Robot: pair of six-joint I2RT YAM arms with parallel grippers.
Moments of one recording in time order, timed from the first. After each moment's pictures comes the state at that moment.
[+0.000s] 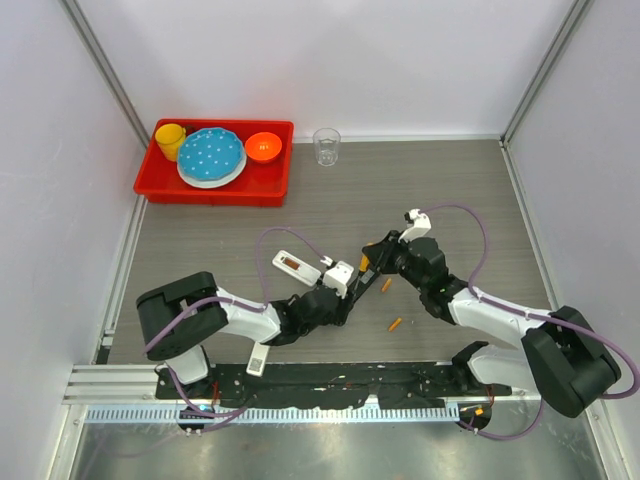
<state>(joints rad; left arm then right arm) -1.17 1.67 0.57 0.55 -0.36 -0.39 0.56 1.18 0.39 0.48 0.02 0.61</state>
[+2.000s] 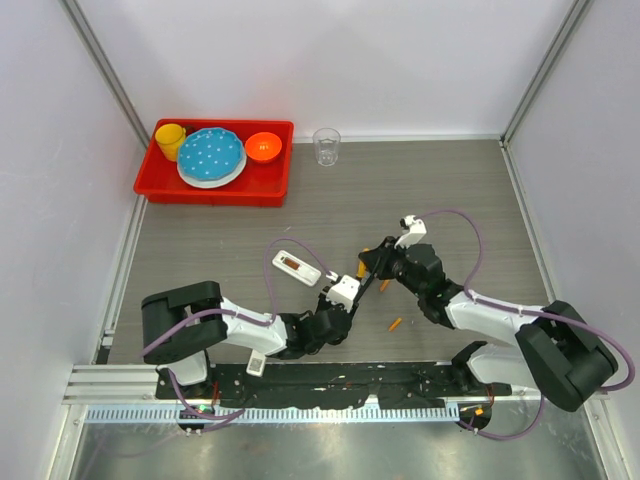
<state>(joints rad) -1.32 1.68 0.61 0.39 -0.61 -0.47 0.60 1.21 0.34 0.55 0.02 0.60</state>
